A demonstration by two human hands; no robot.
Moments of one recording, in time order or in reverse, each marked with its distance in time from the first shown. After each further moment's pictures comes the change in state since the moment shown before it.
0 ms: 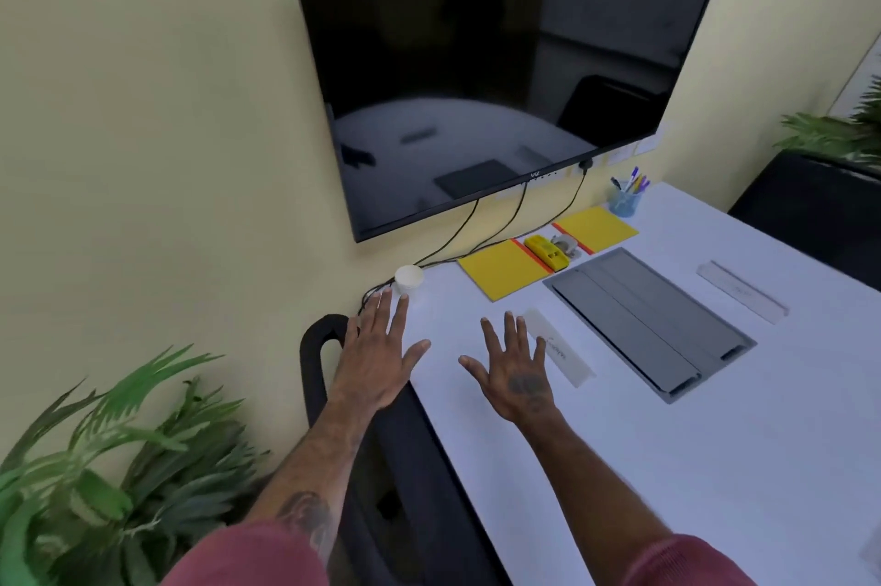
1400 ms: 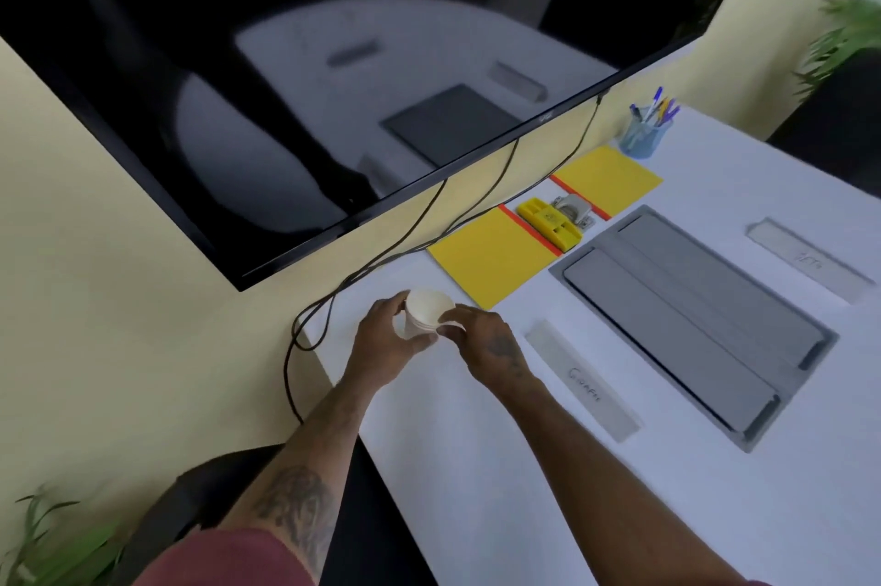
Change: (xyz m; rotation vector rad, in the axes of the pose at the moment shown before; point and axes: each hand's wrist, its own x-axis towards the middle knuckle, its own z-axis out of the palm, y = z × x) left_hand 0.245 -0.023 0.186 -0.842 -0.233 -0.226; right_hand 0.248 0.036 0.096 0.494 -0.026 0.027
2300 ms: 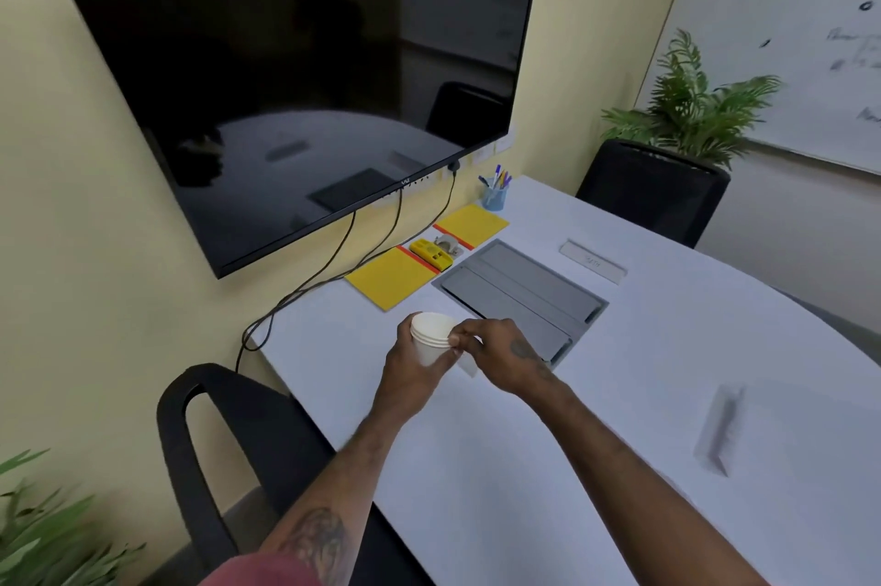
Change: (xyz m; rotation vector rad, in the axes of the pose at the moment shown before) left_hand -0.272 0.177 0.076 -0.308 -0.035 0.257; right_hand -0.297 -0.042 -0.209 -0.015 0.126 -0.050
